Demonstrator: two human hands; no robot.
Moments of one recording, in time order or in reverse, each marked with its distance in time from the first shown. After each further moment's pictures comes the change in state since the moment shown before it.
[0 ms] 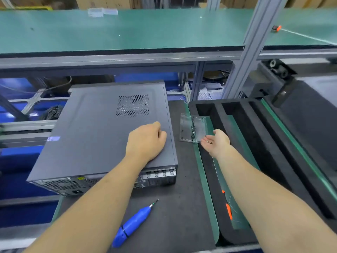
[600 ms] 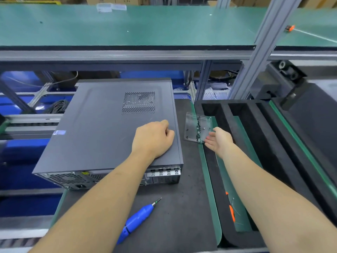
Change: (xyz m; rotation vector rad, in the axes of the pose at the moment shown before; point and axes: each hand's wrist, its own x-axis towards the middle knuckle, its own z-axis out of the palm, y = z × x) left_hand 0.004 0.001 0.005 -0.013 0.057 0.068; right_hand 0.002 -0.001 0.008 -0.320 -0.025 -0.111
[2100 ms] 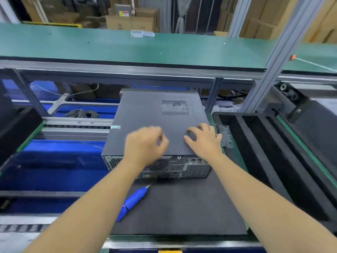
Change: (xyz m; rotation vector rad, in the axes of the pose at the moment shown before) left_hand -0.097 -0.109 -0.097 0.018 0.428 0.176; right_hand -0.163 0.042 0.118 -1.412 0.157 -0.962
